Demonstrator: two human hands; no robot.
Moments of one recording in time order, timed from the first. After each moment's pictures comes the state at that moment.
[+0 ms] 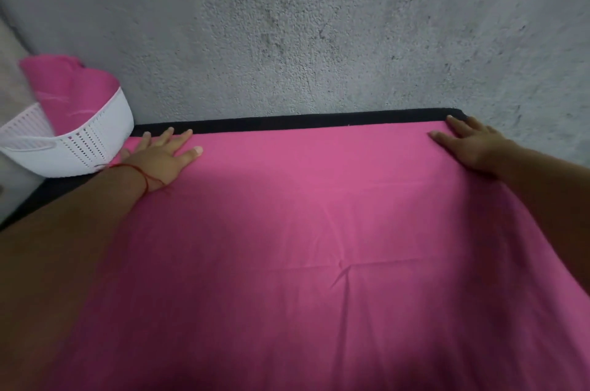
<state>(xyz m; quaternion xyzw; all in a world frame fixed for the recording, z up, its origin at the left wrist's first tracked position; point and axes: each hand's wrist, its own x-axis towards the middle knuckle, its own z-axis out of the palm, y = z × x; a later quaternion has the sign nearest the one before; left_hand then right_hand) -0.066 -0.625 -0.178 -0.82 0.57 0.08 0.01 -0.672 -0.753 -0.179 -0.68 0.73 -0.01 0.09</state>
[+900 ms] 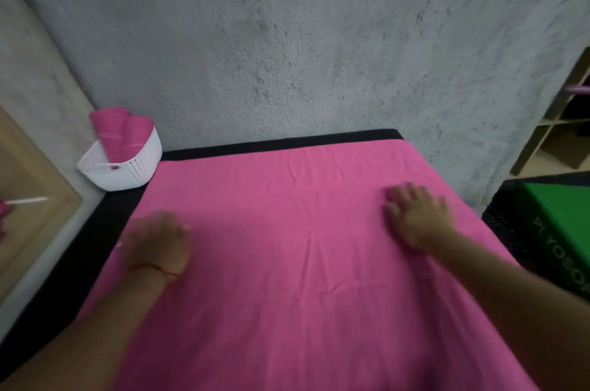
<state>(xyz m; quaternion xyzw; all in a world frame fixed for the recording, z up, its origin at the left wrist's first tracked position) -0.154 -0.399 -0.164 -0.86 0.51 0.01 -0.05 -0.651 -0.488 -0.146 -0.71 0.70 -0.07 0.04</state>
